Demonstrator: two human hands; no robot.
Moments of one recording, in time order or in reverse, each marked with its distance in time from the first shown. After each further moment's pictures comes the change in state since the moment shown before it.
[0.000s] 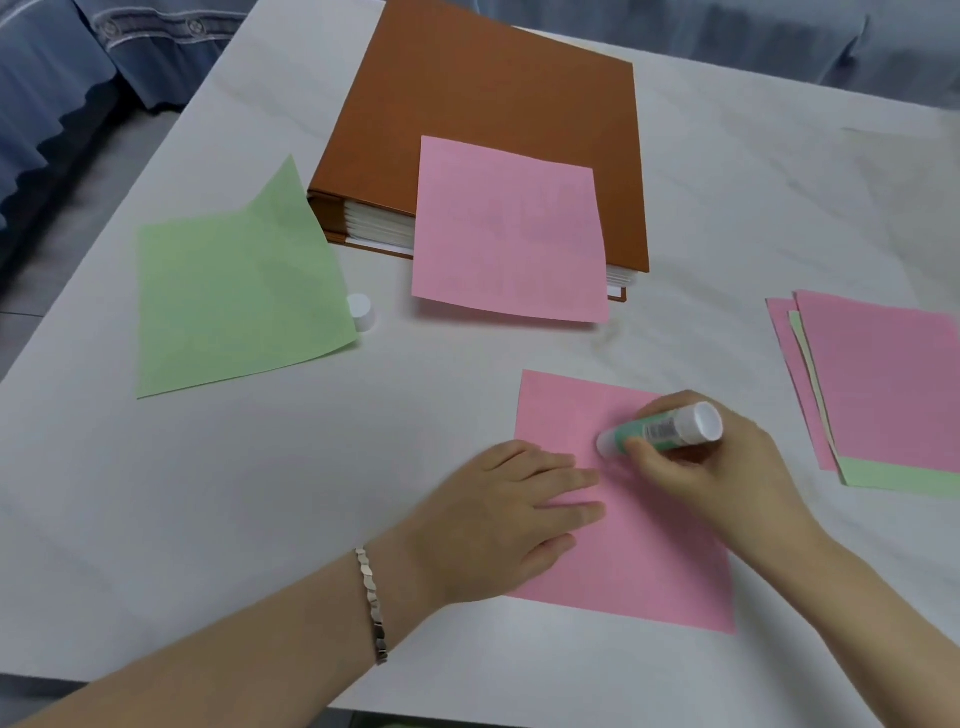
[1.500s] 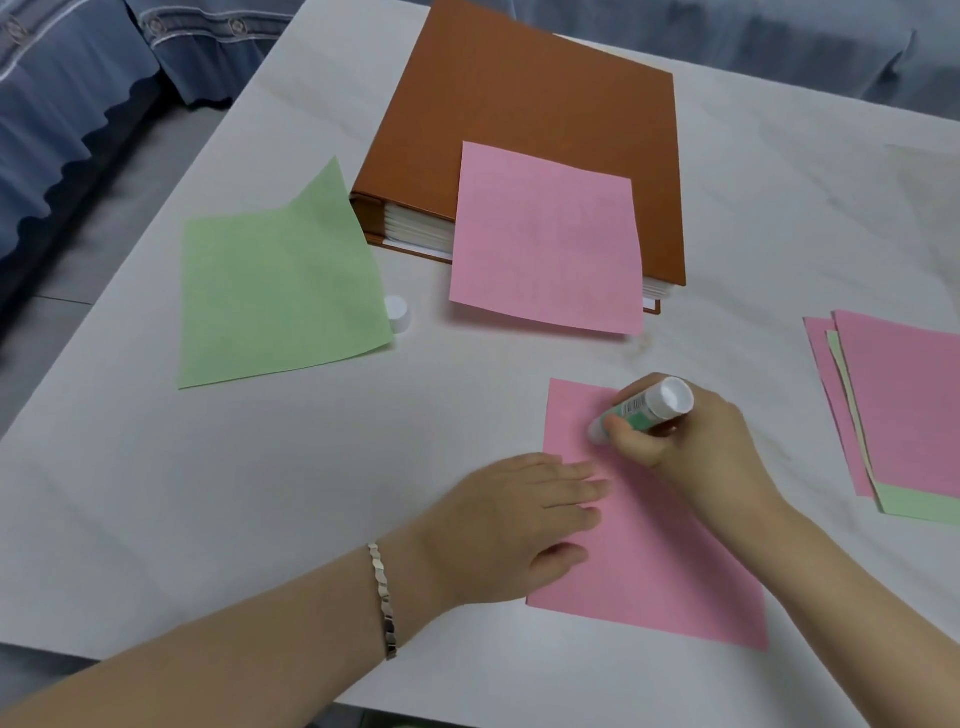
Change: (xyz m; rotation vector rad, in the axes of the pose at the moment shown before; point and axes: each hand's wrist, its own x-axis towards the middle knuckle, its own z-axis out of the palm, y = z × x) left_hand -0.009 -0.008 0.002 -0.145 0.072 -0.044; right_hand 0.030 -0.015 0.029 0.020 -0.046 -0.034
